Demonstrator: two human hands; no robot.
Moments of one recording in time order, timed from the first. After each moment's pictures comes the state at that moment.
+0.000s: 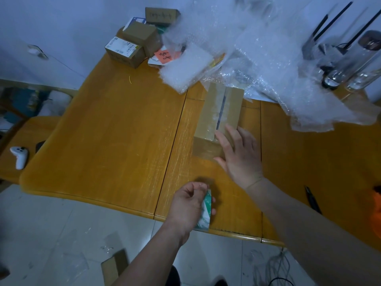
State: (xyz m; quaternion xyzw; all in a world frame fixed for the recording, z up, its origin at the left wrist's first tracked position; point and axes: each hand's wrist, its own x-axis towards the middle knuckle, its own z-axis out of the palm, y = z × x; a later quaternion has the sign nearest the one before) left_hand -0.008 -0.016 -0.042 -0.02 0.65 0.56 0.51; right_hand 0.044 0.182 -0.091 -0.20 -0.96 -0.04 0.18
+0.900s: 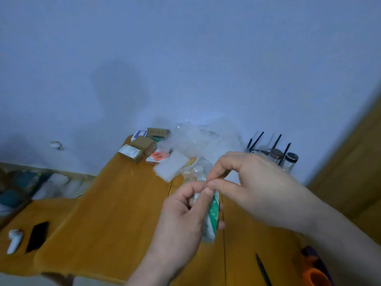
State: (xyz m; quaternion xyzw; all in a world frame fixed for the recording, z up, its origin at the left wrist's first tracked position) left_hand 0.041 -0.032 0.295 0.25 0.54 0.72 0.36; right_hand 0.133 0.087 0.390 -0.20 -0.96 0.19 0.12
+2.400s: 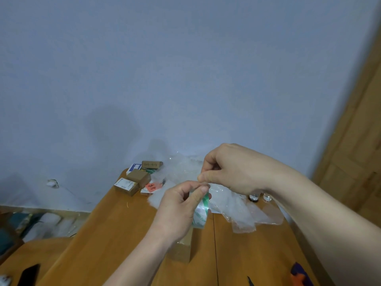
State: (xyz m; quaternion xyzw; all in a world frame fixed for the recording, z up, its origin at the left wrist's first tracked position) left_hand 0.050 -0.018 0.360 0.36 0.60 0.66 0.27; right_hand 0.158 0.092 0.483 -0.22 -0.96 0.16 0.07
